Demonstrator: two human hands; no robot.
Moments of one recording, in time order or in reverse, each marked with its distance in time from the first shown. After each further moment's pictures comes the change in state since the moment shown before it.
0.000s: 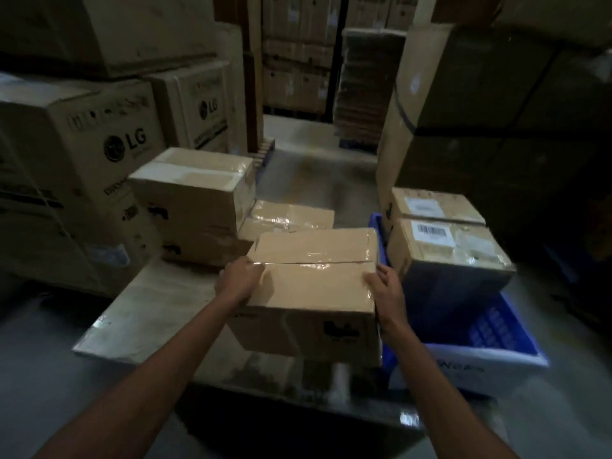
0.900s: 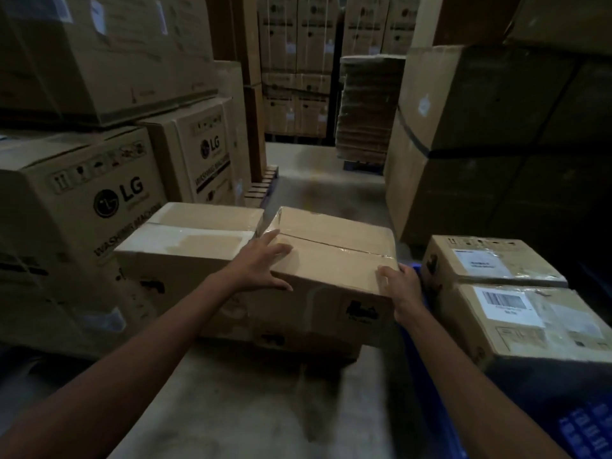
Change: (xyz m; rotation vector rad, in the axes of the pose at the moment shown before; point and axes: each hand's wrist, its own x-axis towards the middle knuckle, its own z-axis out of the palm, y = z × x) left_hand 0.218 0.077 -0.077 0.519 -0.170 0.753; right_hand 0.215 -0.059 0.104 0.081 0.156 0.139
